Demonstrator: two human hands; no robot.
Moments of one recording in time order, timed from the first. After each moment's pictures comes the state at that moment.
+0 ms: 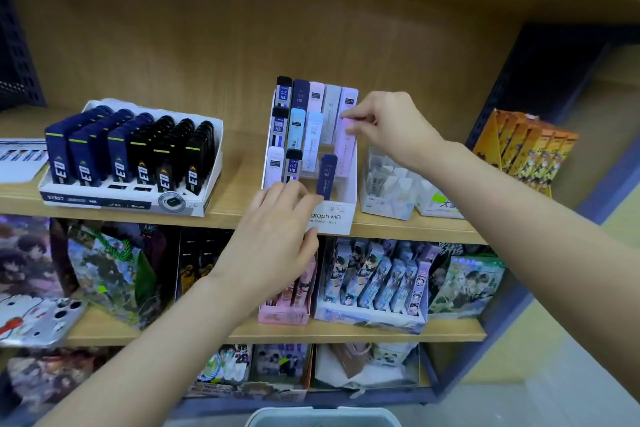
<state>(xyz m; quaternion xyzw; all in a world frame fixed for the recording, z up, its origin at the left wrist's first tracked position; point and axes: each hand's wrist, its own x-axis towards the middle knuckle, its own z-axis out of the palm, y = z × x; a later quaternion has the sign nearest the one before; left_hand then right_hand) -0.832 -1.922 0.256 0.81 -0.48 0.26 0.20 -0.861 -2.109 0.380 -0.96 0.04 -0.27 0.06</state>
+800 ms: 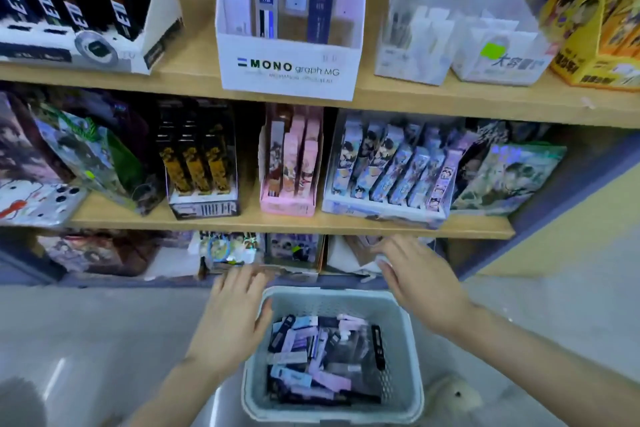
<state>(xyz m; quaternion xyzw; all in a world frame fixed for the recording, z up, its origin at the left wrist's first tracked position) -0.902 -1.868 0.020 0.88 -0.43 0.08 0.19 -1.016 -2.121 0.079 -0.99 0.01 -0.11 0.02</state>
